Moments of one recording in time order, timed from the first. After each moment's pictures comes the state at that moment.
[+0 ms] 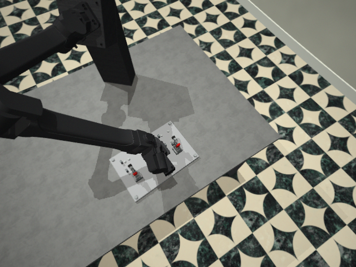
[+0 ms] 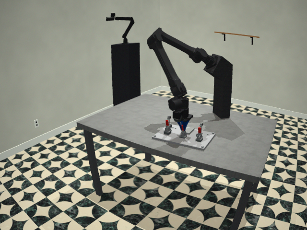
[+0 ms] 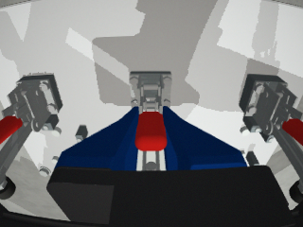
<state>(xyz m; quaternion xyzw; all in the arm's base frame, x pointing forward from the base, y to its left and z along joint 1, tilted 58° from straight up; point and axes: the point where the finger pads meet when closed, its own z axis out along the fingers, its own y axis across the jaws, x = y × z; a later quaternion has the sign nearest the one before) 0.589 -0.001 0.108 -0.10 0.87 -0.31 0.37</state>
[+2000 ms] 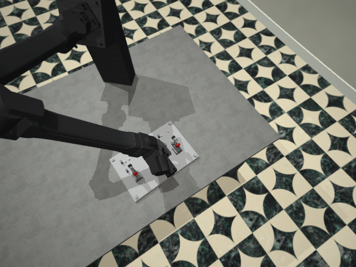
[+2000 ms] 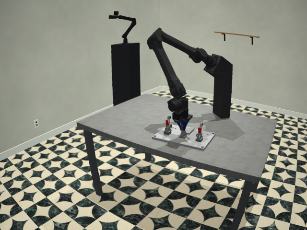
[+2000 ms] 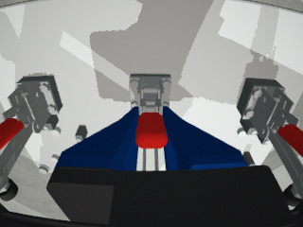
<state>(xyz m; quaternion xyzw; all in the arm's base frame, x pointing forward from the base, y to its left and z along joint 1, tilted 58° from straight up) 0.592 0.001 0.111 -0.10 0.87 -0.32 0.35</state>
